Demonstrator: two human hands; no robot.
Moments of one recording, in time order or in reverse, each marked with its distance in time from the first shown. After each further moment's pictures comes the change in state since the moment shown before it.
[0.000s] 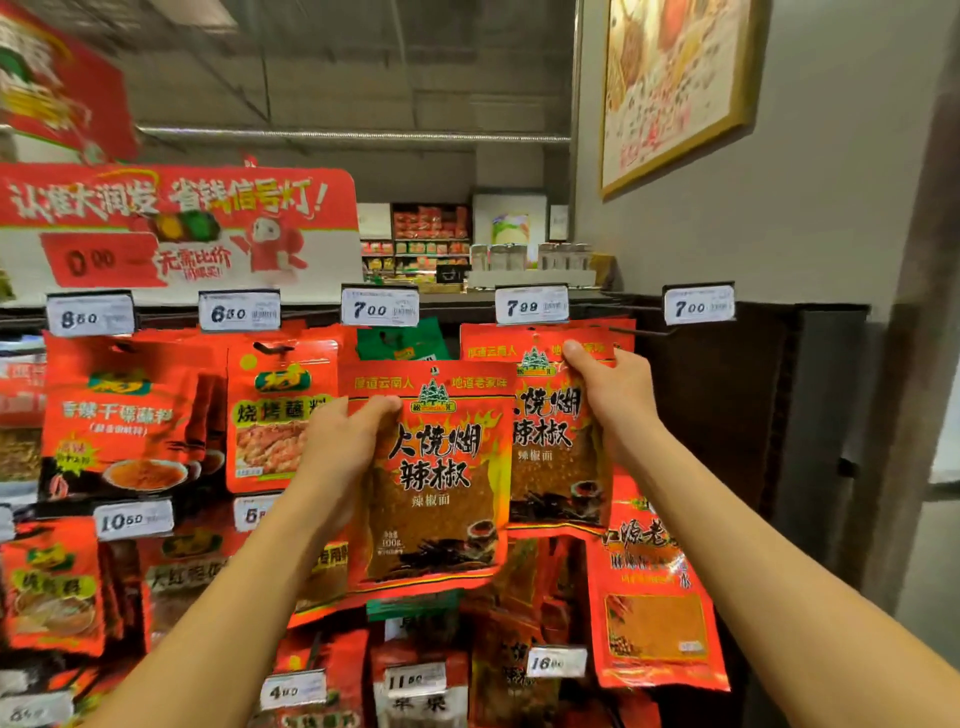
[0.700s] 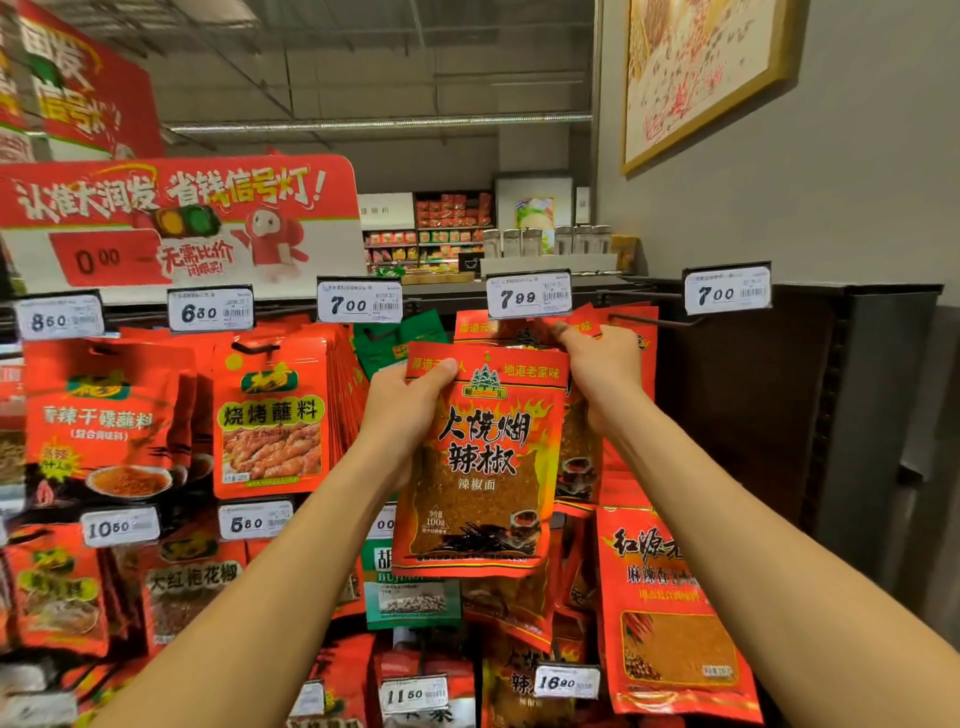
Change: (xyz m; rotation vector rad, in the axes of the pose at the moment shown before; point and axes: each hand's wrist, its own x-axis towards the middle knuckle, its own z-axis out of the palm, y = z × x) left_hand 0.029 0.002 0.073 0.069 -0.035 -0.049; right_hand 0.059 0.013 0.023 -0.029 0.082 0.062
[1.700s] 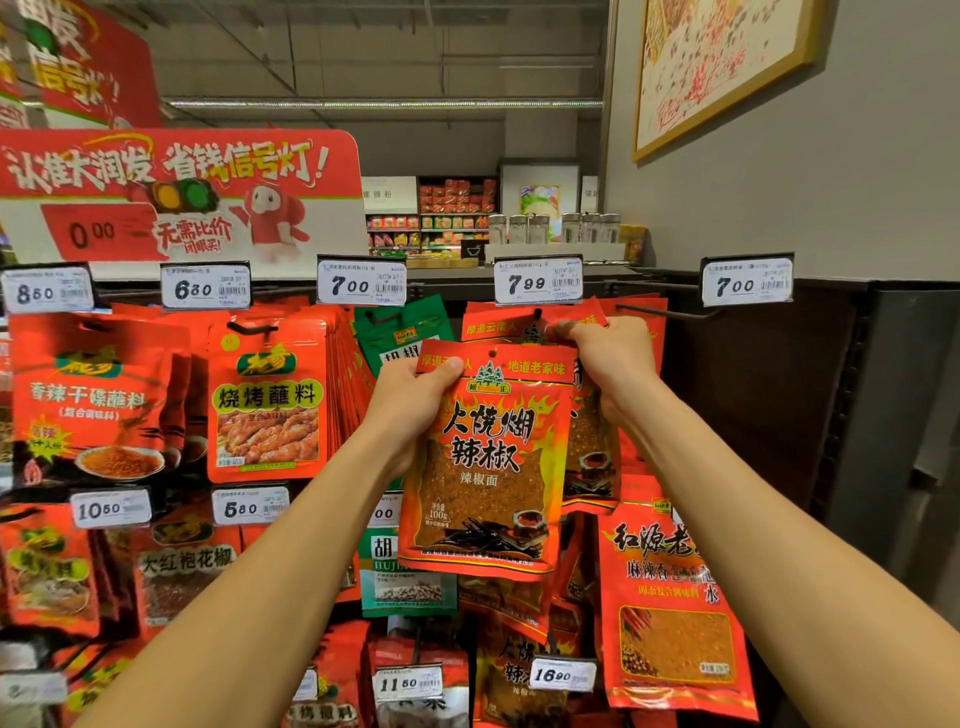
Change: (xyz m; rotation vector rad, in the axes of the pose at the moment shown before) left_hand 0.024 -0.023 -0.002 -0.011 -0.055 -0.079; right_hand 0.013 0.005 -0.001 -0.070 -0.037 0.075
